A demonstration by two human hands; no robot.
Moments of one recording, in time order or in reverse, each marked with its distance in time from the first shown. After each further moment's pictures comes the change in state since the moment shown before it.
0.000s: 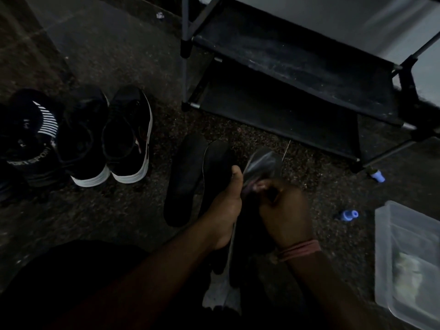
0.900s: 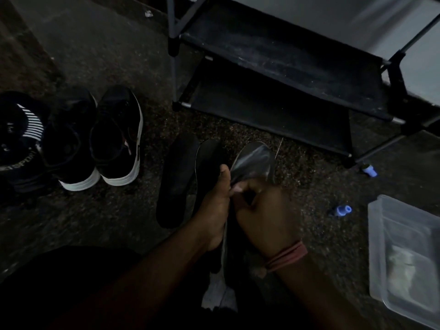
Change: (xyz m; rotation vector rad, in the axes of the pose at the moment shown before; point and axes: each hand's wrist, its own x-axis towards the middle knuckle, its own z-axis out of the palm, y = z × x) left_hand 0.002 -0.004 -0.001 -0.065 -0.039 0.034; right_hand -0.010 -0.028 0.002 0.051 -0.089 -0.018
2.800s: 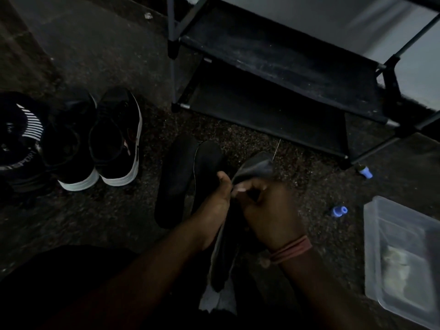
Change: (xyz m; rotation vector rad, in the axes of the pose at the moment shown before) left_hand 0.022 -0.009 -0.010 0.096 0.030 -0.046; right_hand 0.005 0.011 -0.011 0.052 -0.064 0.017
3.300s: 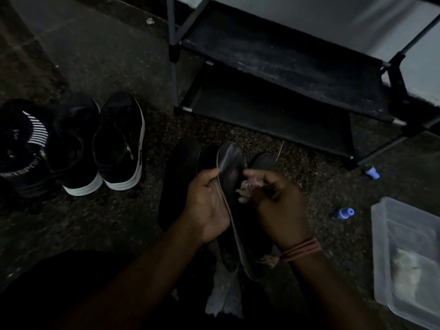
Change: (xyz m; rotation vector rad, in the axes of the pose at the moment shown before) left_hand -0.013 0.024 -0.011 -0.497 -0.224 0.082; right_hand 0.008 0.008 0.004 0.471 0.090 0.123
